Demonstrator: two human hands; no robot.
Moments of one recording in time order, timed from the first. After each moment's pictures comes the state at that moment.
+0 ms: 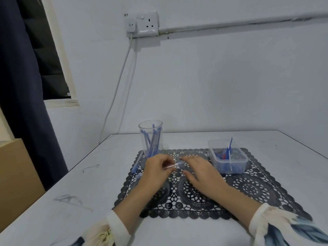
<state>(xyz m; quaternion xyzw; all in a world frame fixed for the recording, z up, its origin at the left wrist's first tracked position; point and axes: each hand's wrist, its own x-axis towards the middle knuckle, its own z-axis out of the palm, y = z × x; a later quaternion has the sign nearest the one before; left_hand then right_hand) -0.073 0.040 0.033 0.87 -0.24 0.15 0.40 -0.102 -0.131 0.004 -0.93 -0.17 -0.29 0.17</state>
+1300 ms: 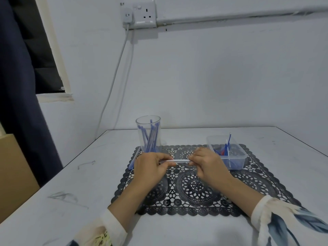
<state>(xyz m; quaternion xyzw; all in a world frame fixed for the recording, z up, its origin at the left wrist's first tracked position) -0.080 0.047 0.036 0.89 -0.18 0.17 0.38 -0.099 -0.149 0.013 -0.88 -0.22 -0.40 0.12</state>
